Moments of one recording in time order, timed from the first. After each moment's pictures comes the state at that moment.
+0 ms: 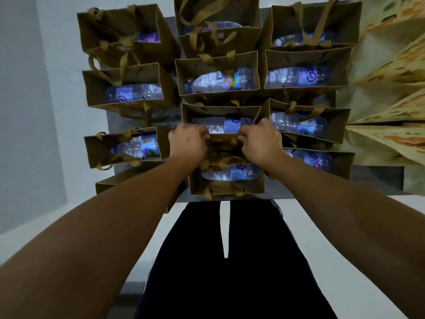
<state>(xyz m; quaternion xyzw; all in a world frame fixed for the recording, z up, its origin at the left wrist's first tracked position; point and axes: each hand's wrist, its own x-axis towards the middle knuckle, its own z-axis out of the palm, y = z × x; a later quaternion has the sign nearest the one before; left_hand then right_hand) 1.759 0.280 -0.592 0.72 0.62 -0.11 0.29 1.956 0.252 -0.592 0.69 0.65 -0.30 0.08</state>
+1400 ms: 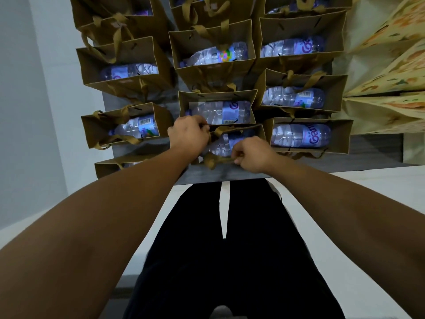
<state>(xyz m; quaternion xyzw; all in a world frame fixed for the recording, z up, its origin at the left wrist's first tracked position) 1.759 0.237 -0.583 0.65 0.67 -0.09 0.35 1.948 0.177 -0.595 0.59 0.60 -0.53 0.14</state>
